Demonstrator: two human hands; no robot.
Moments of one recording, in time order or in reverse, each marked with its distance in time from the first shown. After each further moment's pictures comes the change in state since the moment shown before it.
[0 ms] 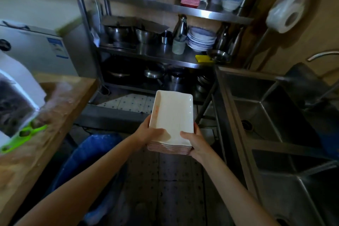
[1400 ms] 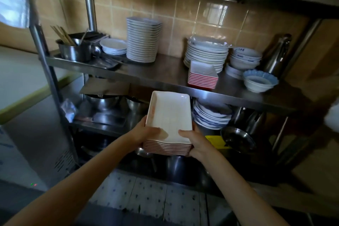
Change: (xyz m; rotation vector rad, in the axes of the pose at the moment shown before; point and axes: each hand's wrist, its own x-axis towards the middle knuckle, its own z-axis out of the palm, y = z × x) left_hand 0.512 0.333 -0.148 -0.087 -0.036 0.217; right_hand 0.498 -0.404 0.132 -0.006 -0.189 -0.260
